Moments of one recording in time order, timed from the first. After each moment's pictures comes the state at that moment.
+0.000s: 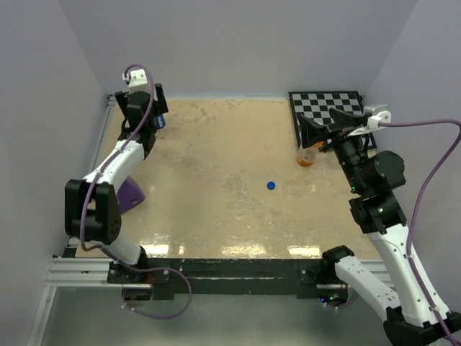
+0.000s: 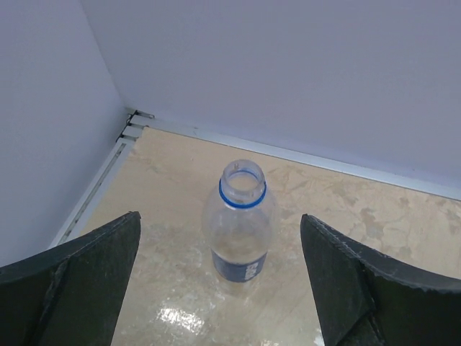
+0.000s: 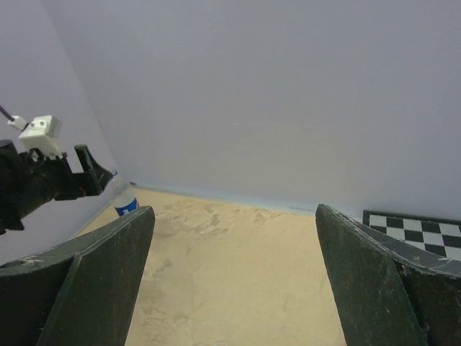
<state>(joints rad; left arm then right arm) -0.14 1.58 1.17 0.26 -0.43 -0.08 0.33 0.76 1.01 0.04 -0.02 0.21</state>
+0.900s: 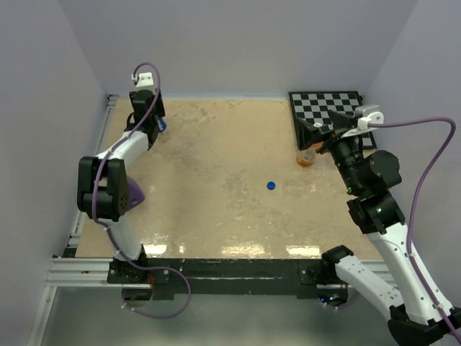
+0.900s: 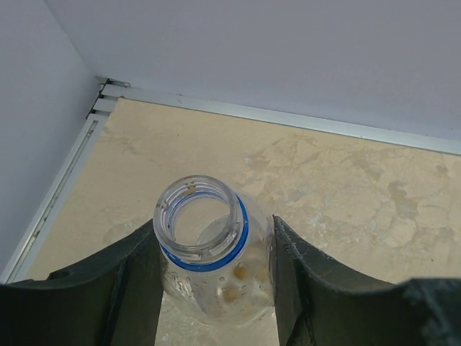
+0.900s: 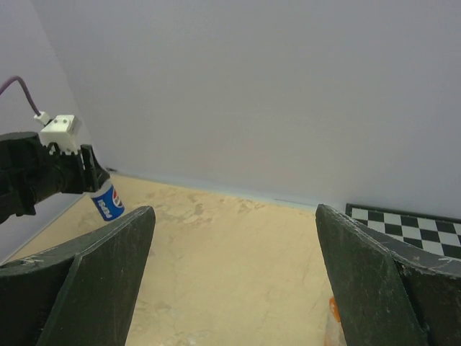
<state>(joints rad) -0.09 1.86 1.33 0.28 -0.37 -0.06 0.40 0.76 1.01 0.01 0.06 0.11</state>
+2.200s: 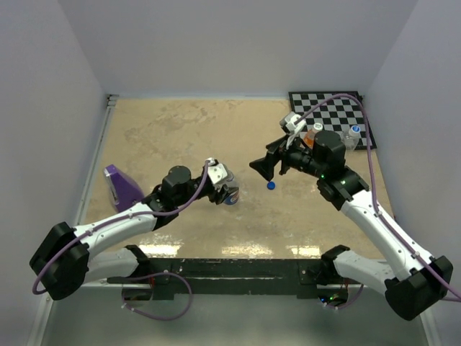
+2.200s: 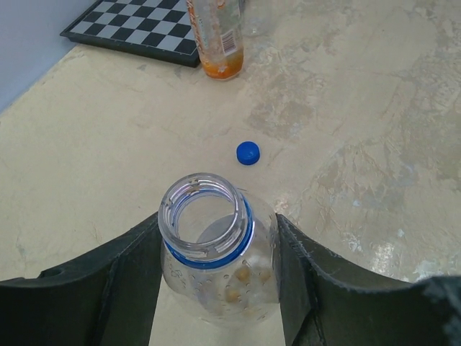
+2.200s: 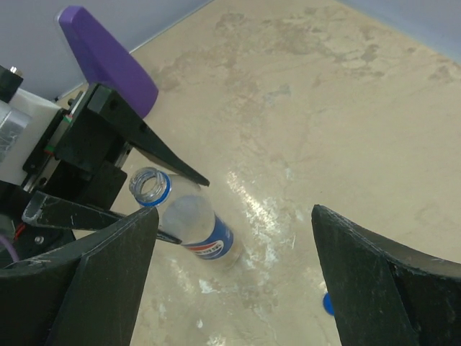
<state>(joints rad) -0.76 1.15 0.57 0.40 0.28 0.19 0.47 1.02 0.96 -0.14 -0.47 0.09</state>
